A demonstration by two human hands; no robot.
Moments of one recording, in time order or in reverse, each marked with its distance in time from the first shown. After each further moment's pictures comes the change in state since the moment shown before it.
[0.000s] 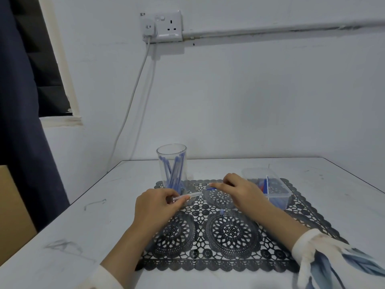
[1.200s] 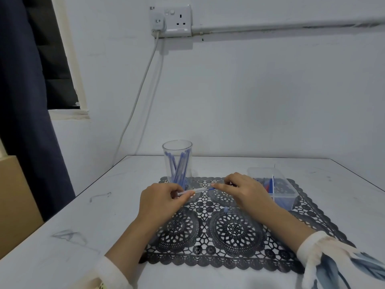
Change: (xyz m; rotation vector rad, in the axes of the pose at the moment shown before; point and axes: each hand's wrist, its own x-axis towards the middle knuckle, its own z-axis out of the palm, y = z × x) left_hand -0.001 0.002 -0.002 -0.023 -0.009 0.000; right_hand 0.002 -0.004 0.001 -0.026 0.041 -0.082
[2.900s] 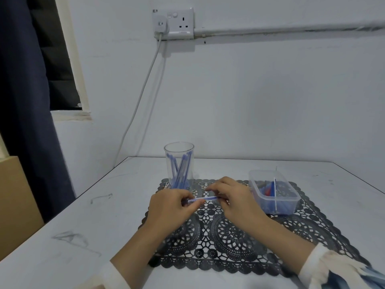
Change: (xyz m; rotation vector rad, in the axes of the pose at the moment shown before) left_hand -0.008 0.015 0.003 0.008 -0.028 0.126; right_hand 0.026 -0.057 -0.023 0.431 -0.098 0.404
